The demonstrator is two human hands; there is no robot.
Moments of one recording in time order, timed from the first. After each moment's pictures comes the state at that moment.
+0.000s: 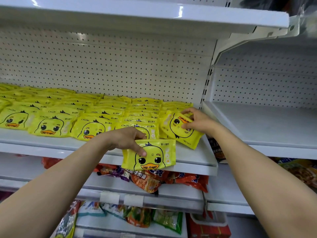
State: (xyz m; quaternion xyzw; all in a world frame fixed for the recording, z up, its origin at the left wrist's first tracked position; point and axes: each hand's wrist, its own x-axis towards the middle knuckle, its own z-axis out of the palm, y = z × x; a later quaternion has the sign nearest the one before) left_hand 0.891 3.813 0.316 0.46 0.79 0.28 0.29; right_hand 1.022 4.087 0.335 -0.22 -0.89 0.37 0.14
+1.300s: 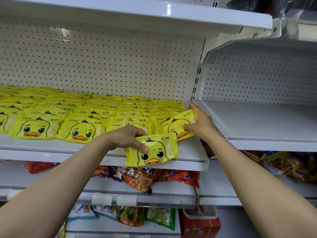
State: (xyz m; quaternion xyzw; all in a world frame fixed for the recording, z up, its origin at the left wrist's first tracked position) left_hand 0.892 3.835 0.307 0.49 0.74 0.34 0.31; right_hand 1.066 4.067 0.329 -0.29 -0.86 0.31 0.28
